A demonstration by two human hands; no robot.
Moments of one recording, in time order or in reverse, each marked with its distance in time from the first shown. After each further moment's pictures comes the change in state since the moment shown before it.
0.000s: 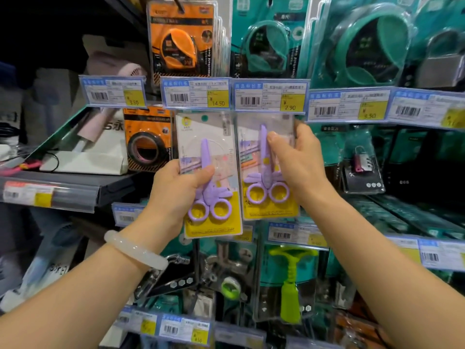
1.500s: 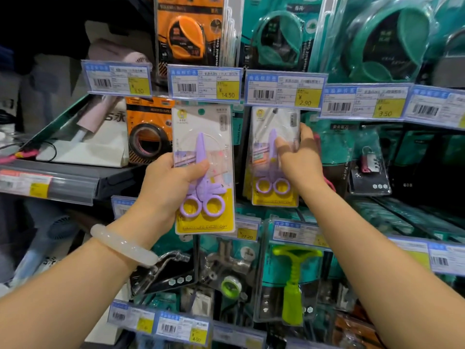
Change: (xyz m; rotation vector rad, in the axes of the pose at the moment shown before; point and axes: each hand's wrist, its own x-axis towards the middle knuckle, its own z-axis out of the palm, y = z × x) left_hand 0.004 -0.002 -0.015 -0.036 0.003 -0.049; right_hand 0.032 0.046 0.005 -0.262 0.044 0.096
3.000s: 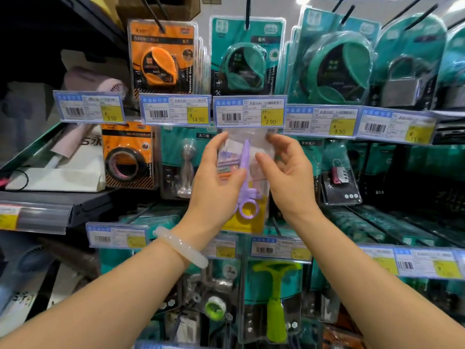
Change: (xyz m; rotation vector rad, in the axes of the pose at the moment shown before) left_hand -0.003 -0.008 0.080 0.208 -0.142 0.471; right_hand -0.037 -0.020 -0.025 0.366 -0.012 -0.273
